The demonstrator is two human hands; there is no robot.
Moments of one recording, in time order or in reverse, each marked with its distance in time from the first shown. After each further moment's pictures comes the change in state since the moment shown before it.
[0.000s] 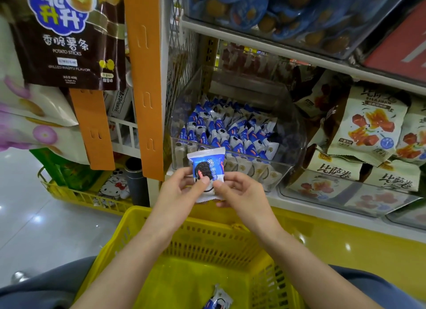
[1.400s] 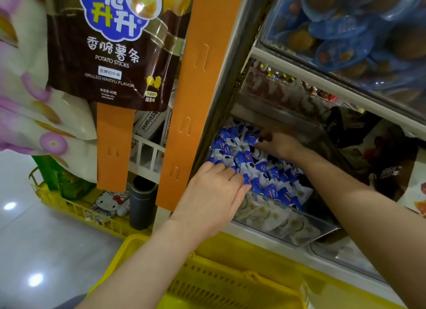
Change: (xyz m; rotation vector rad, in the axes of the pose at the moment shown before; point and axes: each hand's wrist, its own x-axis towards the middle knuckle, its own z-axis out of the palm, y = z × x) left_hand 0.078 0.021 -0.017 1.122 0.088 0.823; right_hand 0.223 -0.067 -0.042 -1.311 -0.001 0.005
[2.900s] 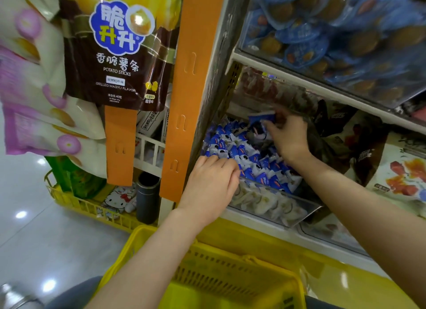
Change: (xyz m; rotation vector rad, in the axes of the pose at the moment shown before) left_hand -0.004 0.013 0.002 -0.117 -0.011 -0.113; right_hand -0.060 -0.008 -0.011 0.408 0.598 -0.107
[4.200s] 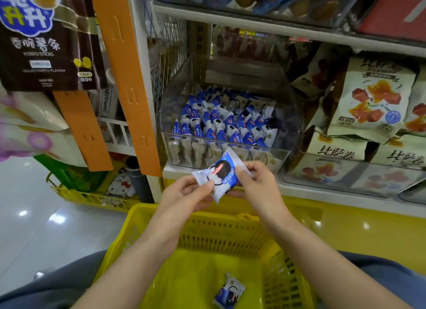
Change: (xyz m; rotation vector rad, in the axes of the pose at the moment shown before) left_hand -0.072 0.043 0.007 -1.205 -0.145 -0.889; right_hand -0.181 0.005 -0.011 0.827 -0.218 0.620
